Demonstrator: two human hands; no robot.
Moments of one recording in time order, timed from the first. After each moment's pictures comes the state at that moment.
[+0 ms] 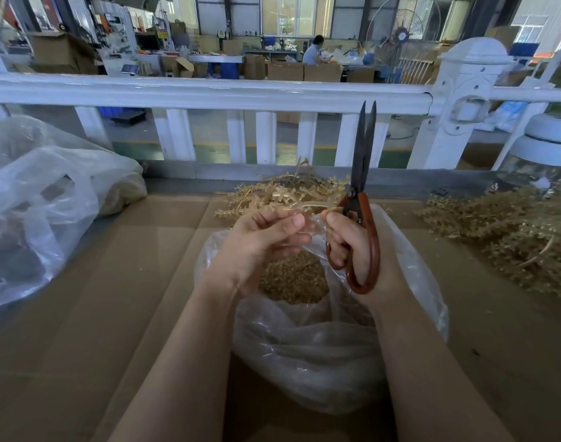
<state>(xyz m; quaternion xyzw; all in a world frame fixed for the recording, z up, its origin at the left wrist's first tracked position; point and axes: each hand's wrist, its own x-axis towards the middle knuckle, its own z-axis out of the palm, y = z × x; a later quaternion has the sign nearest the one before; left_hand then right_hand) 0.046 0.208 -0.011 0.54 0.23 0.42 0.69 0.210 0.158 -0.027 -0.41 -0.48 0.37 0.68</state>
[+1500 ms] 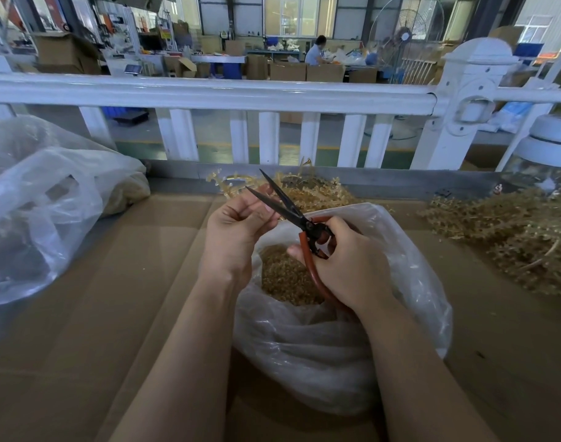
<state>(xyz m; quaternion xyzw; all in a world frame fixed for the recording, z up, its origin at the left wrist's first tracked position) 0.042 0.220 -0.018 0.48 0.26 0.59 0.59 0.200 0.158 -0.042 -0.67 -0.63 -0.02 0.39</state>
